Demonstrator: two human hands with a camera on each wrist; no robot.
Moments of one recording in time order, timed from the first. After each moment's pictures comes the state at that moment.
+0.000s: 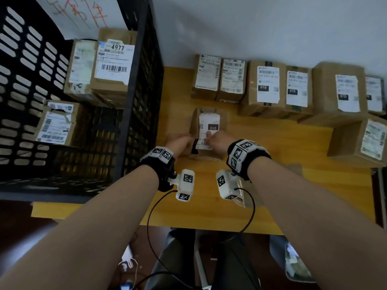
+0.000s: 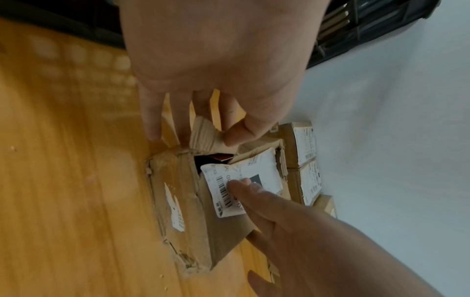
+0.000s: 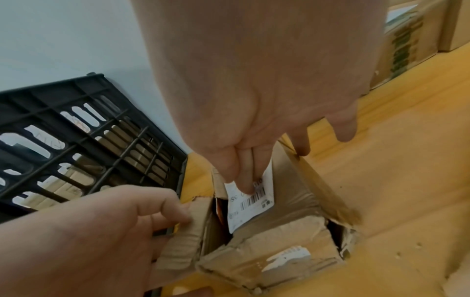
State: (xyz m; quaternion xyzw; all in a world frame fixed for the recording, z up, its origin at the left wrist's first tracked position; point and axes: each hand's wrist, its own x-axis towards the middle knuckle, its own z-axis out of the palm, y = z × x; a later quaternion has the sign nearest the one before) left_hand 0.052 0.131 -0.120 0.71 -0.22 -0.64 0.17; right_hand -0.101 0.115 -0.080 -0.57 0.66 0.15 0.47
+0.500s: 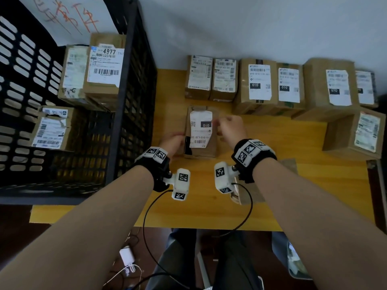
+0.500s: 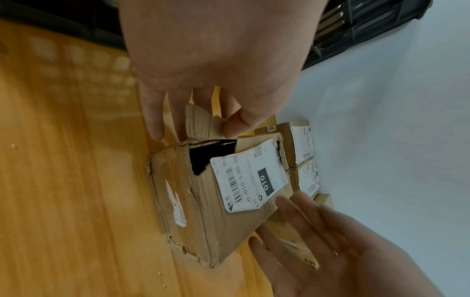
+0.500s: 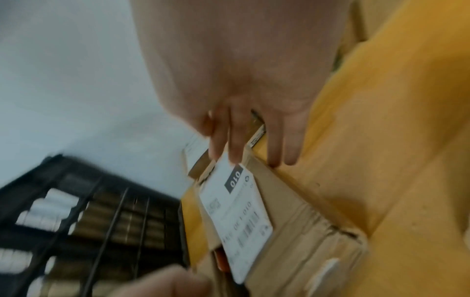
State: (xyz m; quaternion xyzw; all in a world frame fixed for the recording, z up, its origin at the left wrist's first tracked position) left_hand 0.051 0.132 -0.115 0.72 -0.22 -0.64 0.18; right_hand -0.133 0.115 -0.077 -0.35 0.76 -0.22 0.51
